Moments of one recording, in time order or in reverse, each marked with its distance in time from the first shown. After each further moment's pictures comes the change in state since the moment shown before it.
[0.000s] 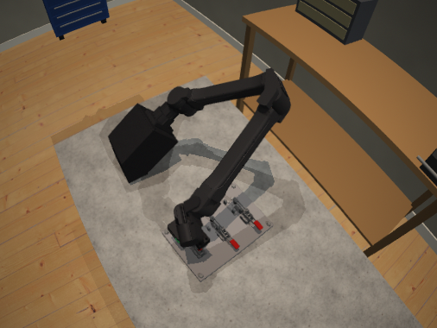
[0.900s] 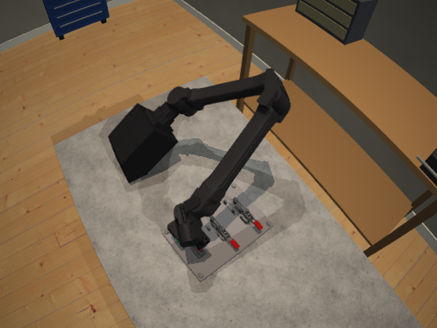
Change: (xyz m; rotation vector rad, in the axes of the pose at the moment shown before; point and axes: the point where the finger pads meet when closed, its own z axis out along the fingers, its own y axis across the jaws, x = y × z) arm 0.000 0.000 0.000 -0.001 0.001 0.002
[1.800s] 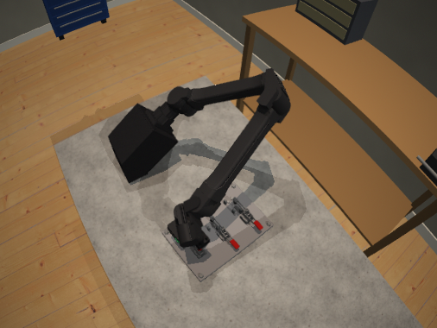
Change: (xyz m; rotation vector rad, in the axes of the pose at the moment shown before) arm 0.000 0.000 0.000 -0.001 0.002 0.004
